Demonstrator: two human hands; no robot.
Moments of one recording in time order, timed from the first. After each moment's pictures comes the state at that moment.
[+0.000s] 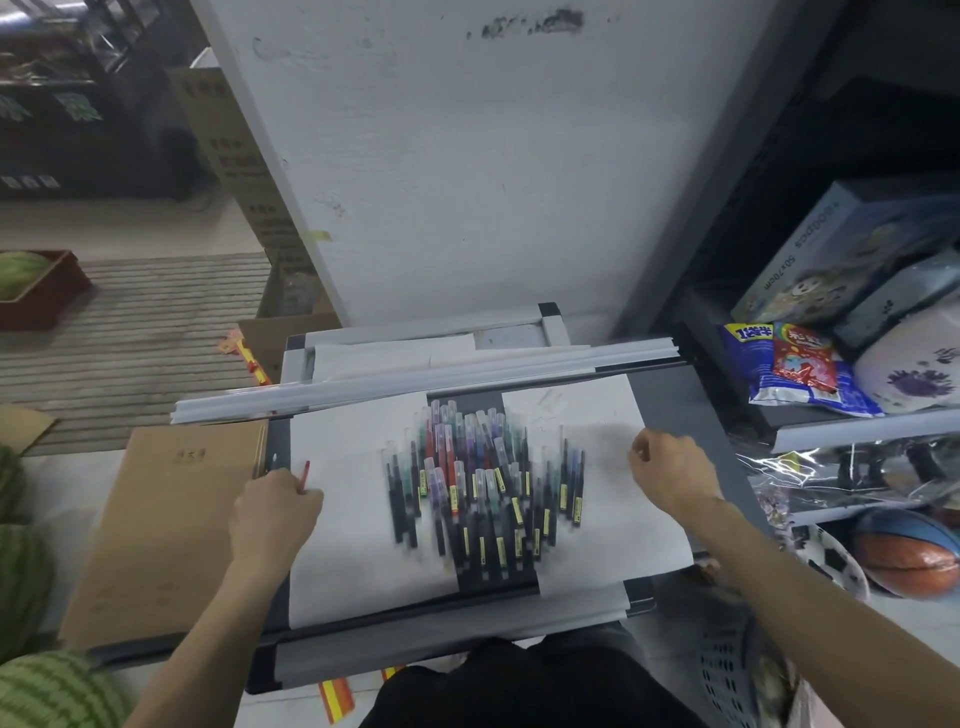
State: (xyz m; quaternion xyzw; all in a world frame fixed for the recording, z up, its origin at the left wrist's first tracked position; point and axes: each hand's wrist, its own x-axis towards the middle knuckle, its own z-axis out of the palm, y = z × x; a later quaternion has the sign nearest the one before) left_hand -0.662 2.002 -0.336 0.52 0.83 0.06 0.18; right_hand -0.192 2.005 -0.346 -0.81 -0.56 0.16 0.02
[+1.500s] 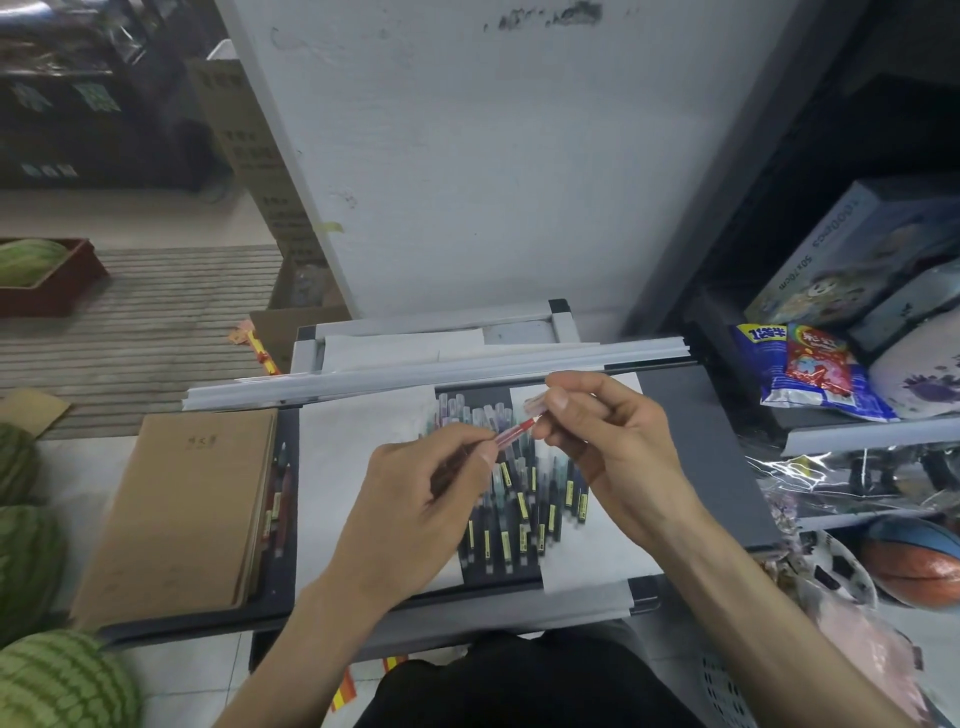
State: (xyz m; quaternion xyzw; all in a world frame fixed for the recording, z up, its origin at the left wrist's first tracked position) left_hand -0.529 1.945 -0.184 0.70 0.50 0.36 0.36; right_hand -0.322 1.970 -0.187 -0.43 -0.31 0.63 0.56
